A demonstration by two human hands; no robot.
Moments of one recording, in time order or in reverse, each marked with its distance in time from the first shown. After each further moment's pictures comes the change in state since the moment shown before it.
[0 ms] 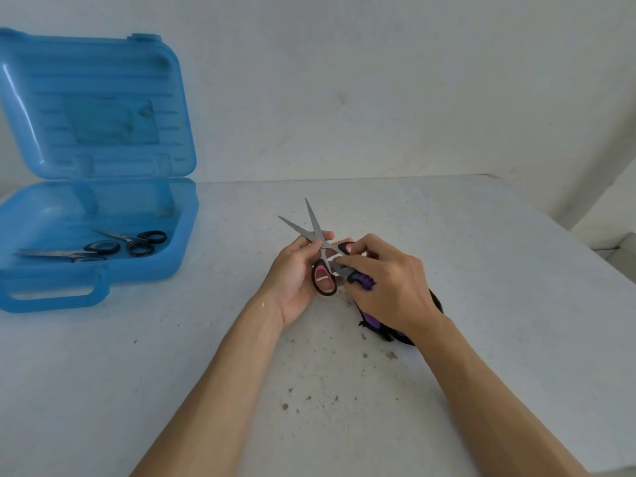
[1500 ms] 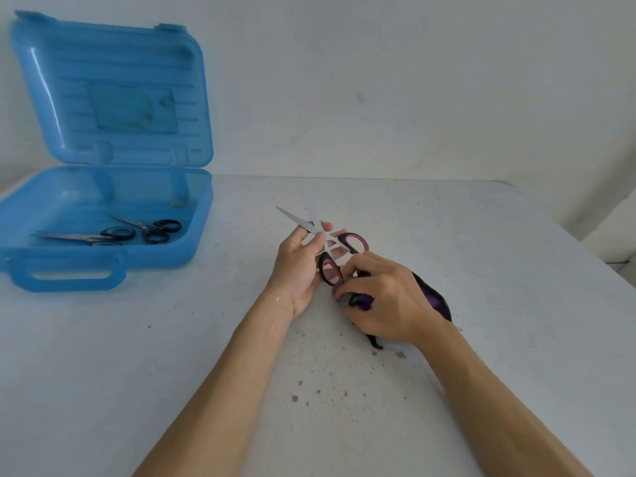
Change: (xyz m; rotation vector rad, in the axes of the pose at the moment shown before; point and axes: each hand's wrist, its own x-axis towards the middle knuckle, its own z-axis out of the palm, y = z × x) left_hand 0.003 -0.002 -0.010 0.120 0.212 0.118; right_hand -0.005 -0.011 0.007 0.136 -0.210 -0.130
